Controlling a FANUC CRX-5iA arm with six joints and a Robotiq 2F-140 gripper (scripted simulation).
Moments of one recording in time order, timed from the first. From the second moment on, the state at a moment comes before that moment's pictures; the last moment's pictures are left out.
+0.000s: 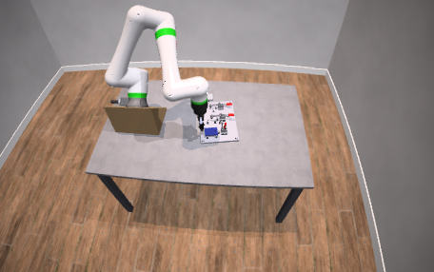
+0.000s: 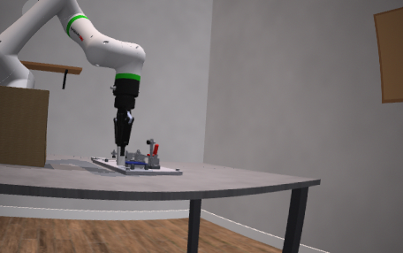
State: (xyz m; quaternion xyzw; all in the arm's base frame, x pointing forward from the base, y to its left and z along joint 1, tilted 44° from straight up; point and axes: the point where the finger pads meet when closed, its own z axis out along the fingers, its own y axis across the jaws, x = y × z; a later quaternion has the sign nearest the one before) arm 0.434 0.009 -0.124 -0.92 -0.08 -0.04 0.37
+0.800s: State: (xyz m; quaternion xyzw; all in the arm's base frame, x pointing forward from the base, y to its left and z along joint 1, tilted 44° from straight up) arm 0.436 0.009 -0.124 -0.92 -0.08 -0.04 0.37
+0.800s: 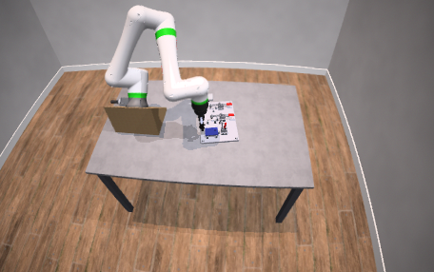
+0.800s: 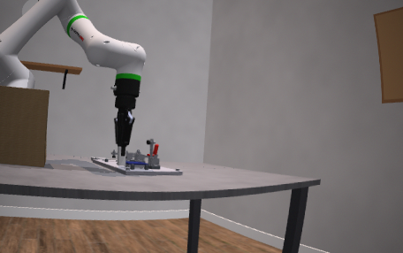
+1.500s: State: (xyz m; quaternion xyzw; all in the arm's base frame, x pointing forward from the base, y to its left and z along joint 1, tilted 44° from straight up) arm 0.418 -0.004 -0.115 -0.92 -0.08 -0.04 0.37
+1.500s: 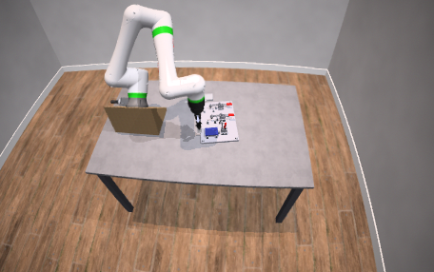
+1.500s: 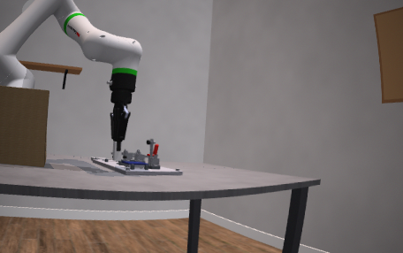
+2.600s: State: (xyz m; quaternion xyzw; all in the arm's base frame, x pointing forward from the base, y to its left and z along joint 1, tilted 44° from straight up) arm 0.418 -0.021 -0.098 -0.92 -0.08 -0.04 0.37
